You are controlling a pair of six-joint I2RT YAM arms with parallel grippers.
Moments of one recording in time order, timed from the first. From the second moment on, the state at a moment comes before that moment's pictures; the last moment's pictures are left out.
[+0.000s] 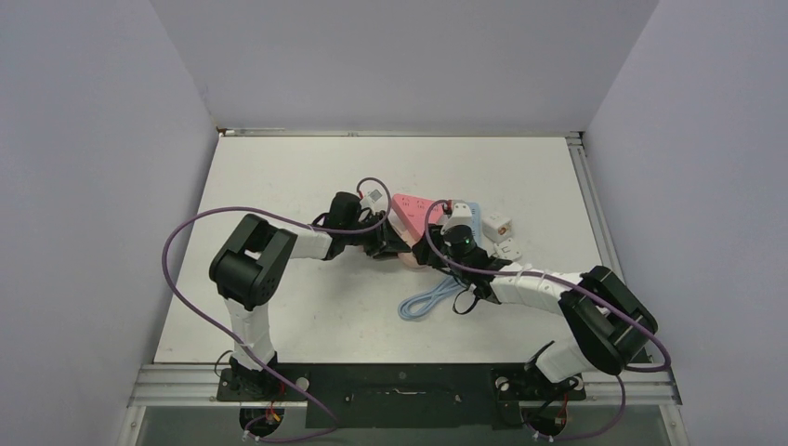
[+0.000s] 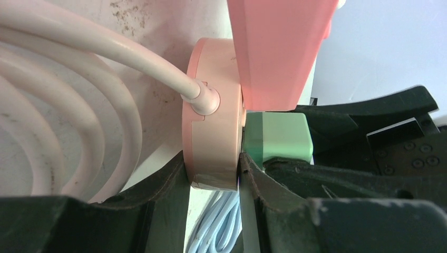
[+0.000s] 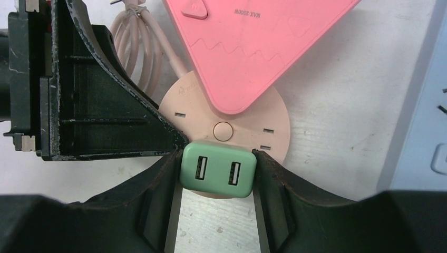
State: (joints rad) left arm -0.50 1.93 0.93 0.33 0.67 -0.91; right arm 0.70 1.46 0.60 0.33 0.17 0.54
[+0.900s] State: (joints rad) left arm -0.50 1.92 0.93 0.28 0.69 -0.88; right arm 0.87 1.45 0.61 0.26 0.43 0.43
